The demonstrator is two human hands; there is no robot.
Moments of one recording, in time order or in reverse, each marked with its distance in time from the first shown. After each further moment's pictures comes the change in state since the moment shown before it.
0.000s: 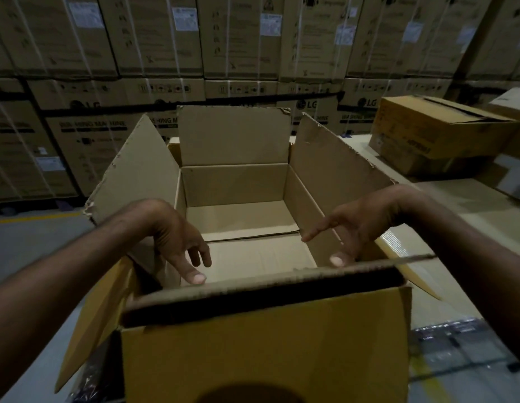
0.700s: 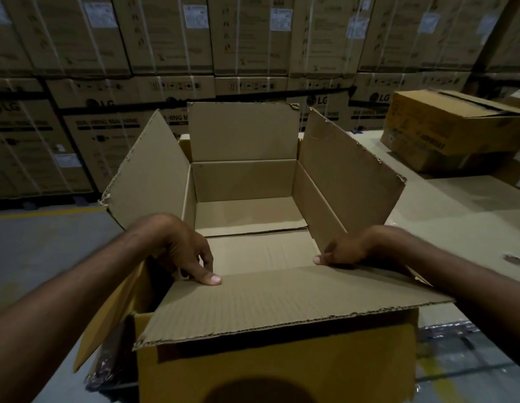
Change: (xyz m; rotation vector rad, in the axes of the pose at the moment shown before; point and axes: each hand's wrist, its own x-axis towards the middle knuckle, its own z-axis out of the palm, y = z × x) left_hand 0.021 -0.004 0.026 -0.178 0.035 -0.017; right_hand 0.064 0.016 0.053 -0.109 0.064 0.216
